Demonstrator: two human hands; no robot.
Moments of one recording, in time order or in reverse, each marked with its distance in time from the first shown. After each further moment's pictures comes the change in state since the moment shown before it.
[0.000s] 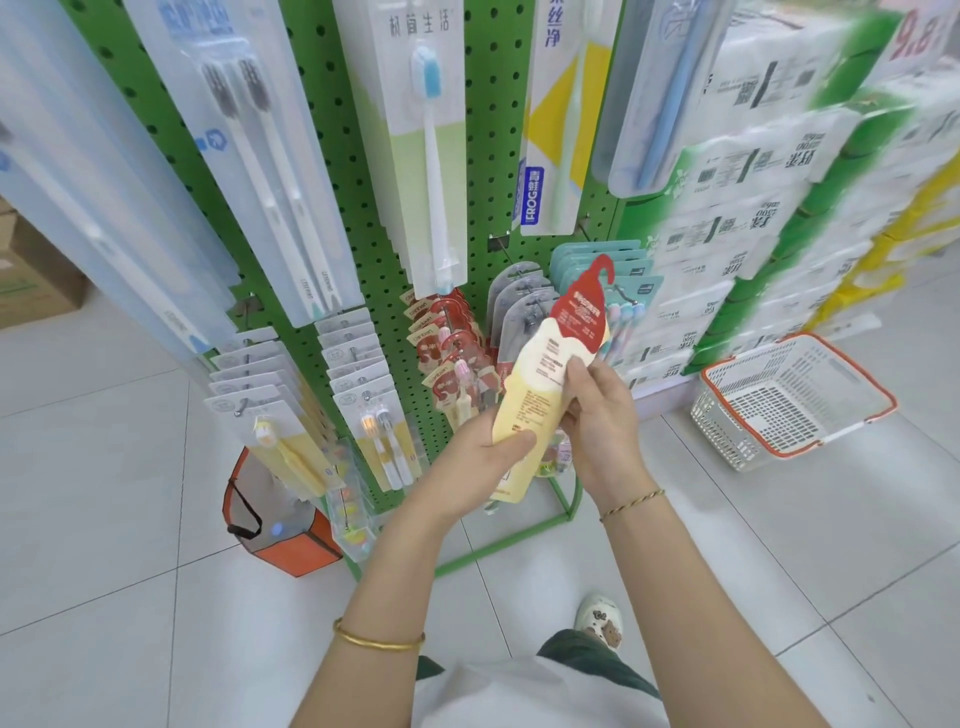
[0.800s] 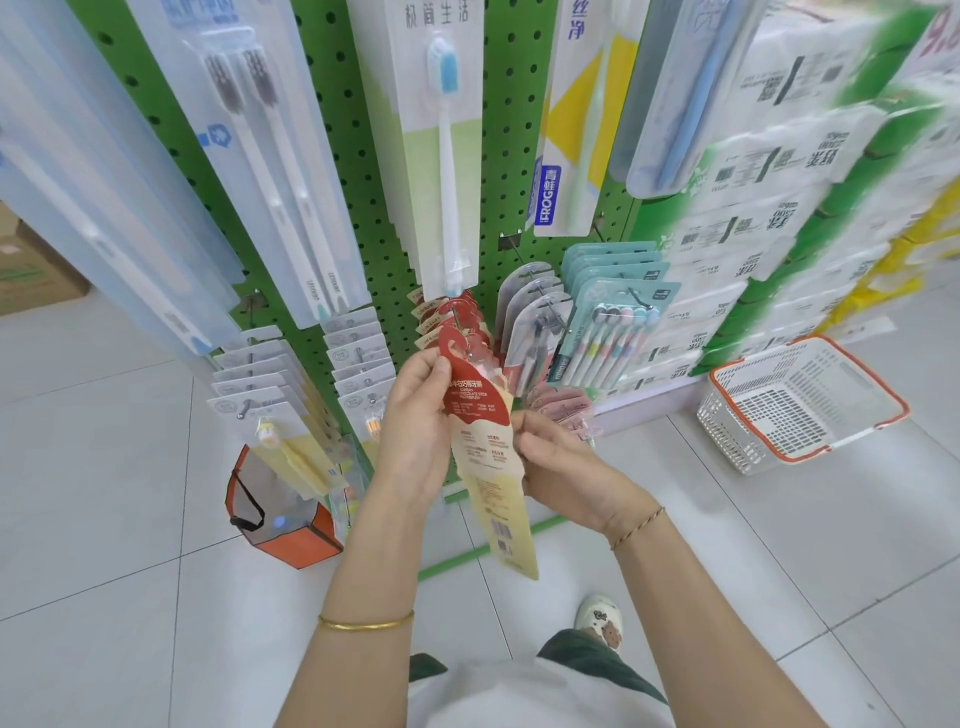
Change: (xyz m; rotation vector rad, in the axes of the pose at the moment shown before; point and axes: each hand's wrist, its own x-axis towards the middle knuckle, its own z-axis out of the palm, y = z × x) left_hand 0.017 0.005 -0.031 -0.658 0.423 0.120; right_hand -0.006 0.019 -0.009 -0.150 -0.793 0.371
